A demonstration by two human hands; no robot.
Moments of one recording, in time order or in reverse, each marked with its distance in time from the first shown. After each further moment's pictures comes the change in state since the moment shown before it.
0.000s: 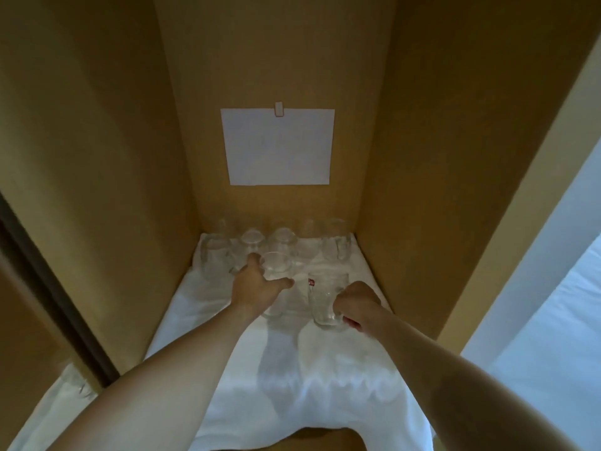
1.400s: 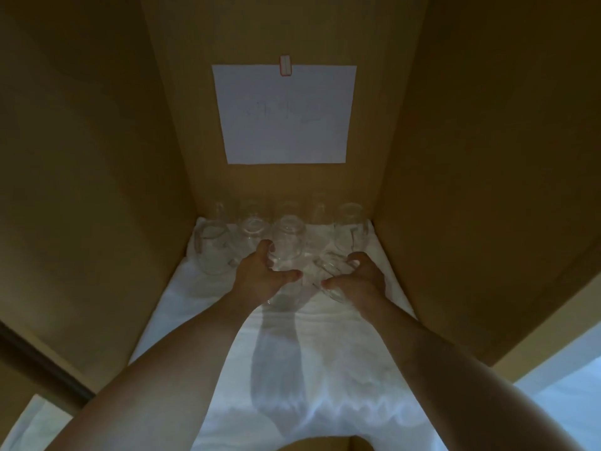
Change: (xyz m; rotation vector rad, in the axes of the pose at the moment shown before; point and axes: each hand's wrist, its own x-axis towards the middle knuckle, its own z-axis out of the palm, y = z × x) left_hand 0.065 -0.035 0.027 0.060 -0.134 -0.013; right_hand 0.098 -0.018 0.030 0.107 0.134 -0.154
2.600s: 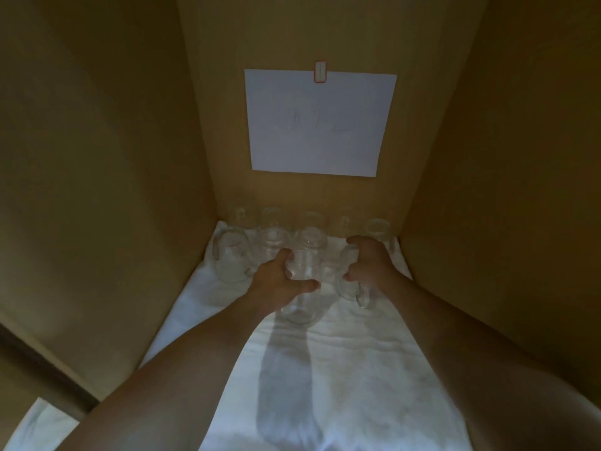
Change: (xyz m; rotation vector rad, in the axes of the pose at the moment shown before) left_hand 0.020 -0.001 -0.006 0.033 -0.085 -0.036; right_hand 0.072 -0.054 -0.001 -0.350 -0.199 -0.321
